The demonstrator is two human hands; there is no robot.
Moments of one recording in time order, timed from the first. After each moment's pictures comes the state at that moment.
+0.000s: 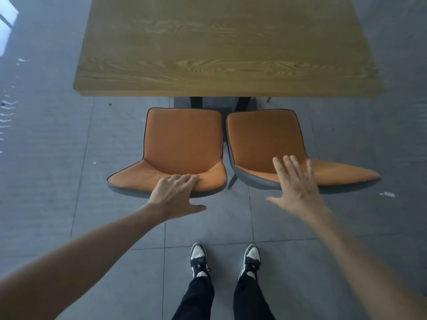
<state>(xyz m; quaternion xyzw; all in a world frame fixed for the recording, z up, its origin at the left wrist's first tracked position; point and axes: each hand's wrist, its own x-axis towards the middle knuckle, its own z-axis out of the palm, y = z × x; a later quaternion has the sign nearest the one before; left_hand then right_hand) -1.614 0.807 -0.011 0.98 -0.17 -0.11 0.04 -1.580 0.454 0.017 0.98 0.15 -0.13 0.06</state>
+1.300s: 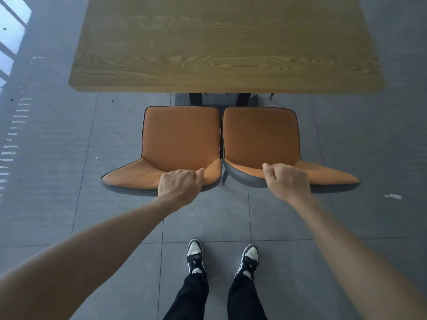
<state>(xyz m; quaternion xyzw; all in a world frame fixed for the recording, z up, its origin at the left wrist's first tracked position) -1.595 0.735 -0.007 0.98 0.03 -0.16 0.07 -1.551 0.444 0.007 0.98 0.04 -0.14 -0.10</state>
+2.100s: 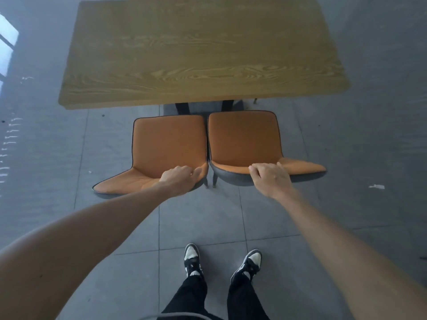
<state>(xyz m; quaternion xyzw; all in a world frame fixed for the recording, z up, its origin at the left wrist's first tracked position) -1.562 0.702 0.028 0.93 0.00 -0.33 0.14 -1.557 0.417 0.015 0.98 0.07 -0.18 -0.09</state>
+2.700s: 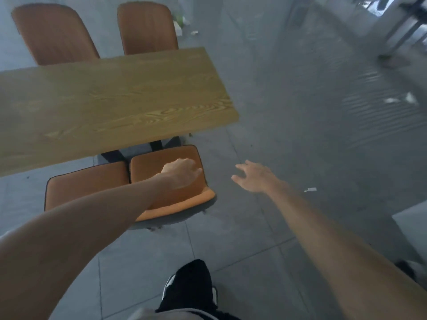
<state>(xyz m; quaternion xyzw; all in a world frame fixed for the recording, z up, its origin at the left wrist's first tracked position) -1.442 0.370 0.113 0.94 -0.14 -0.28 0.13 -1.495 0.118 0.113 0.95 -0.04 -0.28 -0.09</state>
